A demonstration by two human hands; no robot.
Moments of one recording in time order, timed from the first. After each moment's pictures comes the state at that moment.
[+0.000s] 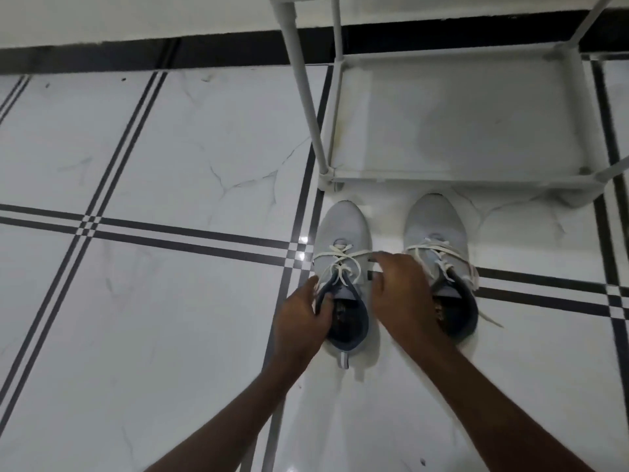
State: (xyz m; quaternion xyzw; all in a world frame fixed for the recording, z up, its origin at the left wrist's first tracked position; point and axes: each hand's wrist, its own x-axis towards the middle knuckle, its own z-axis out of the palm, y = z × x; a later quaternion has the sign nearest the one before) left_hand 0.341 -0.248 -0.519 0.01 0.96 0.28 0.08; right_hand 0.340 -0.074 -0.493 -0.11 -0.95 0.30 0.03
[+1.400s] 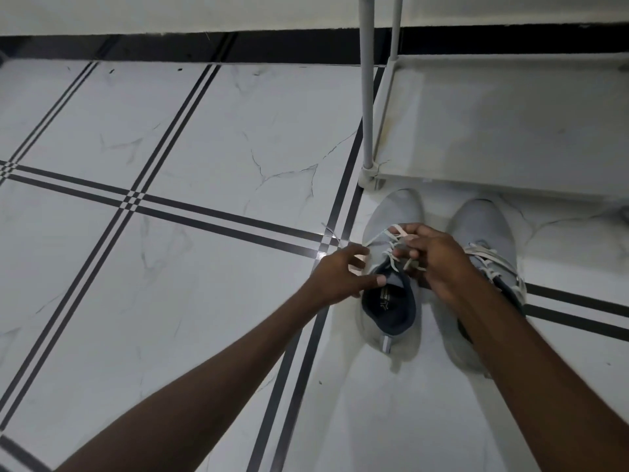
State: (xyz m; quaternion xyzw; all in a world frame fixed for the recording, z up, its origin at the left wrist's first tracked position) left_hand 0.277 -0.254 -0.507 0.02 0.86 0.41 0.31; right_hand 0.285 -0.065 -0.496 -0.27 -0.60 0.73 -0.19
